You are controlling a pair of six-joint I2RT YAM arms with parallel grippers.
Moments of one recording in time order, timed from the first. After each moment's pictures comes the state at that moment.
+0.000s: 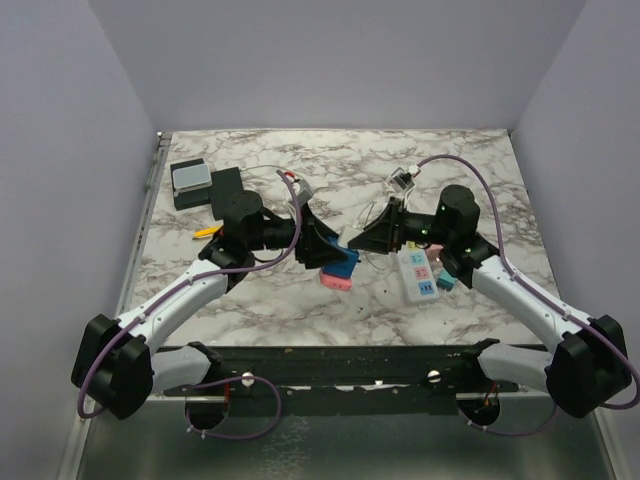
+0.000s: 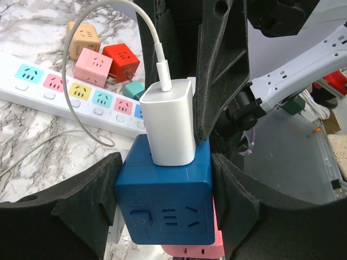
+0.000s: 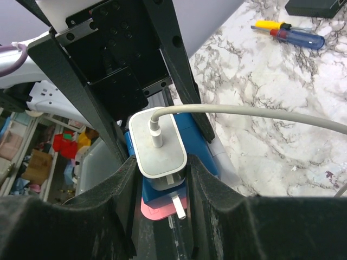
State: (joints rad) left arm -0.55 1.18 0.77 0.30 0.87 -0.38; right arm 0.46 1.18 0.78 0.30 -0.91 0.69
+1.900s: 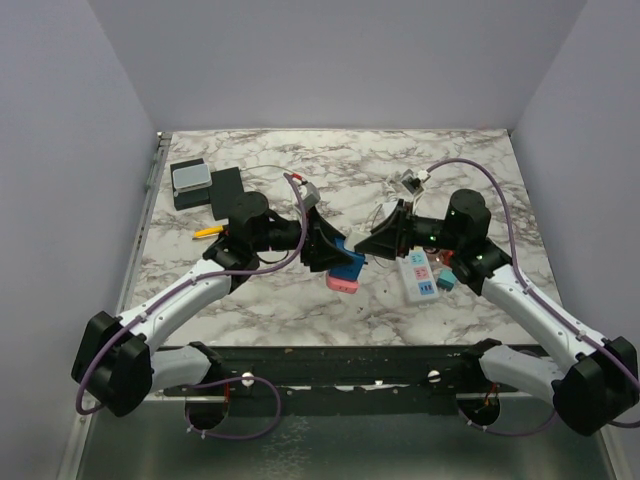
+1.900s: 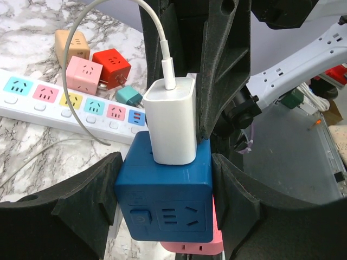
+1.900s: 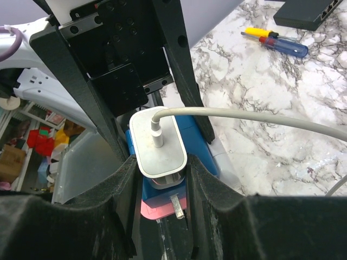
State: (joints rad) left arm -0.59 1.19 0.79 0.31 0.86 -0.35; right arm 0.45 1.07 0.77 0.20 -0.89 0.57
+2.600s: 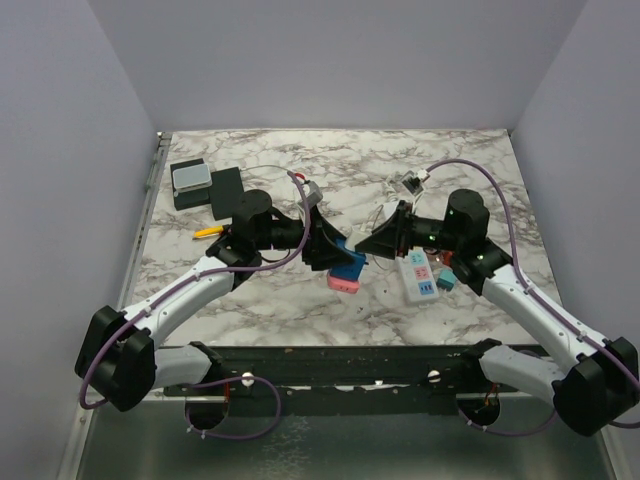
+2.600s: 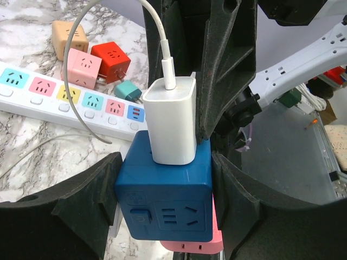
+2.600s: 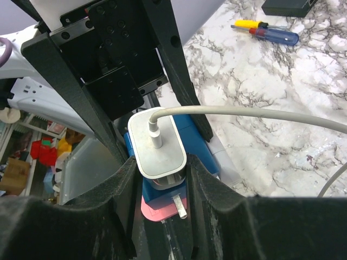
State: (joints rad) left arm -0.59 1.22 0.80 0.30 0.87 -0.36; right arm 0.45 1.06 0.77 0.14 -0.83 0.58
